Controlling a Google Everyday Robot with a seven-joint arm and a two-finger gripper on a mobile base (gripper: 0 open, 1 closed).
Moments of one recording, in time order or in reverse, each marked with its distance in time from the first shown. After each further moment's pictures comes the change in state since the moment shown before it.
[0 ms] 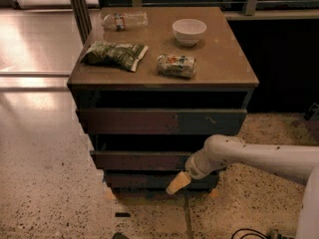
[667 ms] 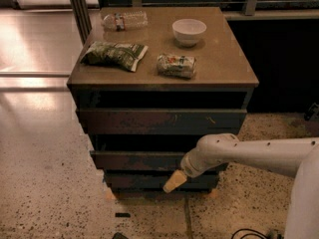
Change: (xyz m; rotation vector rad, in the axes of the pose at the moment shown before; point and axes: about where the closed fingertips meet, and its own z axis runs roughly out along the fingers) arm -0.015 0.001 -0.002 0.075 0.023 -0.045
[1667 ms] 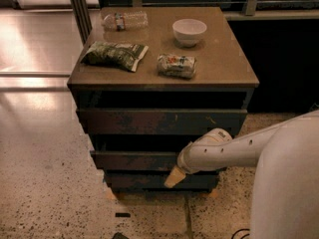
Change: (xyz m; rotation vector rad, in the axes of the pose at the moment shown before) arm -0.021 -0.011 -0.025 0.215 0.006 -0.172
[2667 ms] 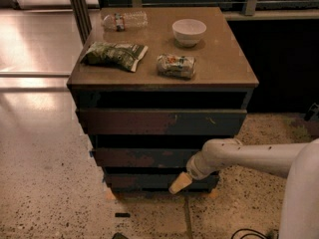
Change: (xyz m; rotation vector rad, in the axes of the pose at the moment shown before) arm 0.043 0.006 0.046 -0.208 -0.008 0.192
